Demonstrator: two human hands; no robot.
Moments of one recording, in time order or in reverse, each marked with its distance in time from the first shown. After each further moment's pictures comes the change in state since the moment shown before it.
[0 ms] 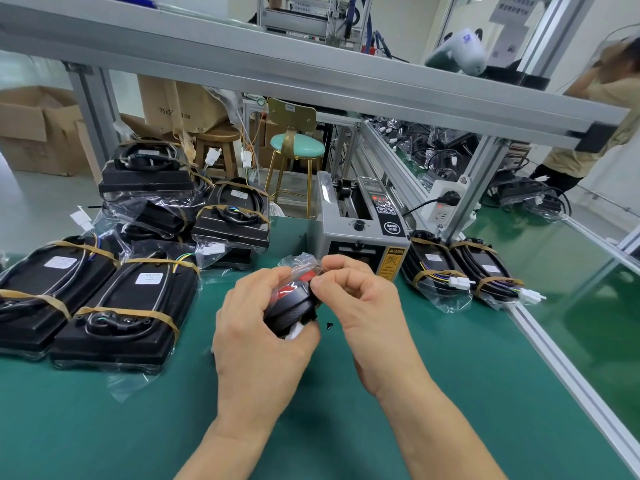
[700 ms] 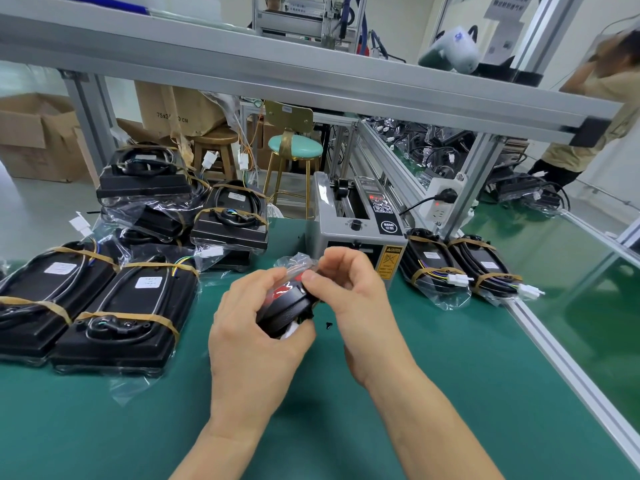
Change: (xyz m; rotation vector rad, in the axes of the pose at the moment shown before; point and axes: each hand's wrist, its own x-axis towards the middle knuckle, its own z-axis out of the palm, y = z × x) left_hand 0.003 -0.004 -0.004 -0.032 0.000 -0.004; right_hand 0.006 0.007 0.005 0.050 0.026 0.055
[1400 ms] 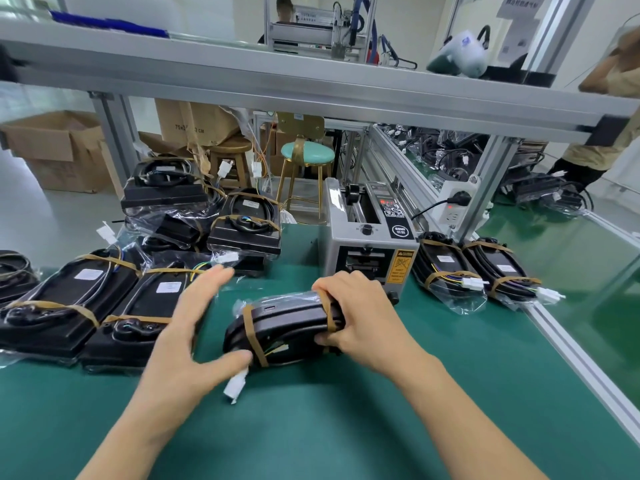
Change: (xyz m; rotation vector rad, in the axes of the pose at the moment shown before) left_hand 0.021 -0.060 -0.076 -0.121 -0.371 -0.025; right_hand 0.031 0.019 -0.027 -1.208 -0.306 -0.497
